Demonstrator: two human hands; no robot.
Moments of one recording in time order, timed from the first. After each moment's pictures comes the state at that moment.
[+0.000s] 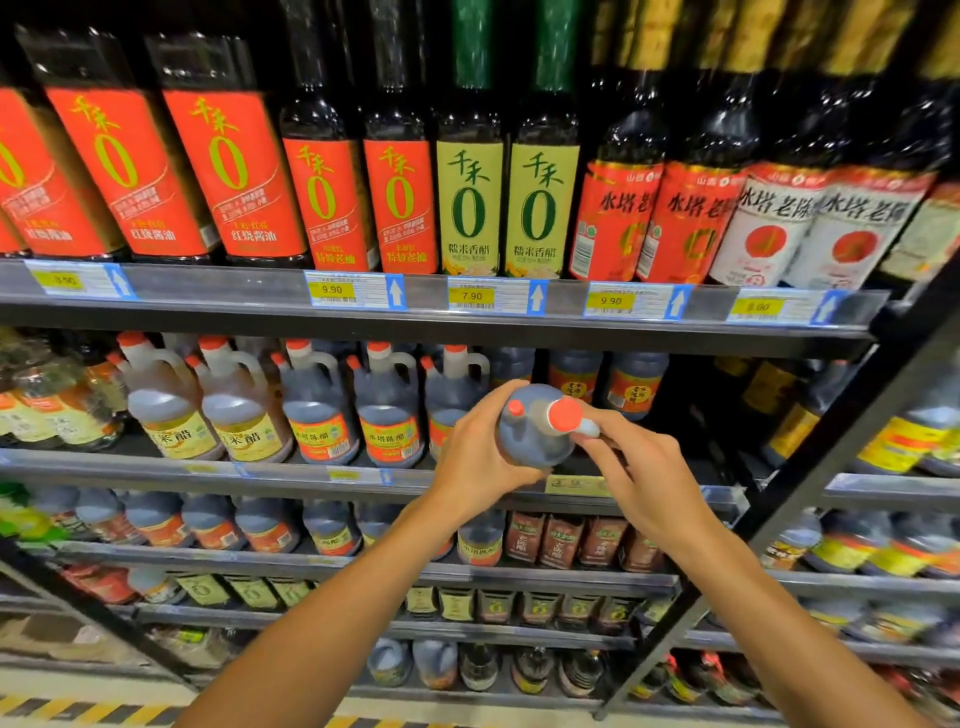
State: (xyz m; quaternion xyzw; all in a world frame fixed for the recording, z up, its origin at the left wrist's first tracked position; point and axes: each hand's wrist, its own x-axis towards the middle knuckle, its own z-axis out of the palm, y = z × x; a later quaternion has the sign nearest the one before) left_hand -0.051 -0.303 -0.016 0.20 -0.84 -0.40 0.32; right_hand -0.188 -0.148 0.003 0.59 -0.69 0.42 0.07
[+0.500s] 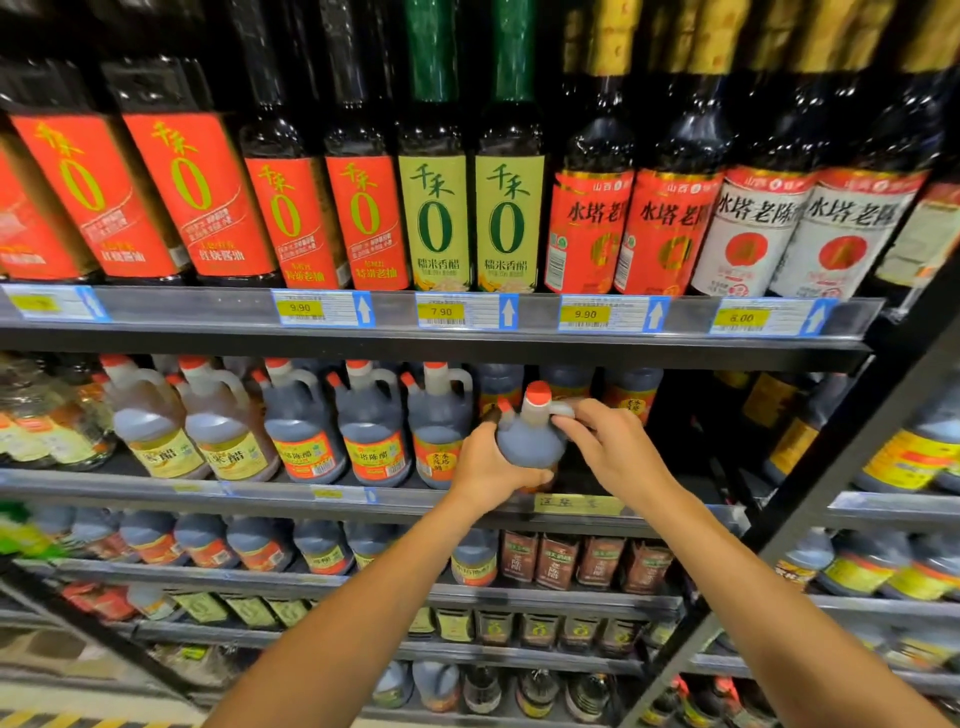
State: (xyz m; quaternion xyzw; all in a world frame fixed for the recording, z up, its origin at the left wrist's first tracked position) left_hand -0.116 -0.323 -0.061 0.37 -0.79 -0.44 0.23; right_hand -0.255 -0.200 -0.022 0.55 -0.75 0.38 -0.03
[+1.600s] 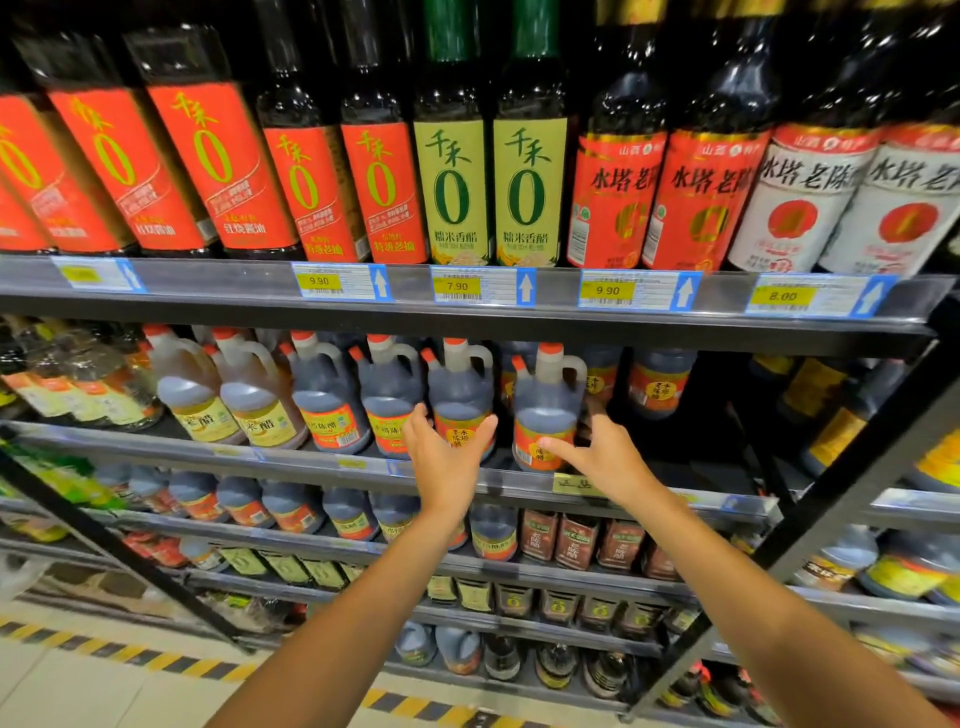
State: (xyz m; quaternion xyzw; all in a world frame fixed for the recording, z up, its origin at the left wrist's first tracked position) left_hand -0.069 -0.320 -0.074 0.51 -0.62 -0.42 0.42; right_hand -0.254 -0.226 -0.077 0.44 -0.79 0.37 -0.22
